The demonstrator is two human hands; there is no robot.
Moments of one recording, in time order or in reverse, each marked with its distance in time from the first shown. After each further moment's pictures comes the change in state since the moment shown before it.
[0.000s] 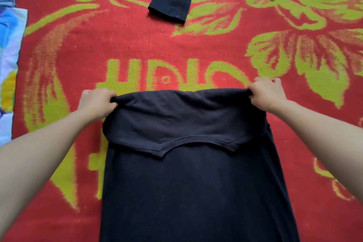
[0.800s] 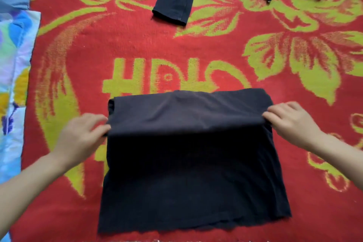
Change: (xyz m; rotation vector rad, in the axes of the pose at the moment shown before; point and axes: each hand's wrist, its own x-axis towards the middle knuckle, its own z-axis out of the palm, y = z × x) left_hand -0.119 -0.038 0.021 -0.075 0.611 0.605; right_hand -0.097 0.054 0.041 0.016 0.661 -0.575
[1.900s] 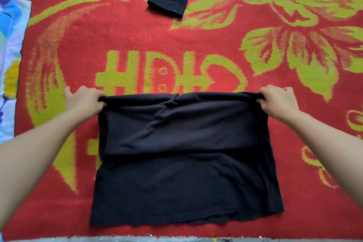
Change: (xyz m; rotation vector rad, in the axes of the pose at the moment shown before) left_hand 0.074 -0.019 0.029 0.105 -0.627 -0.750; right_hand 0.050 0.007 0.015 0.126 -0.572 0.685
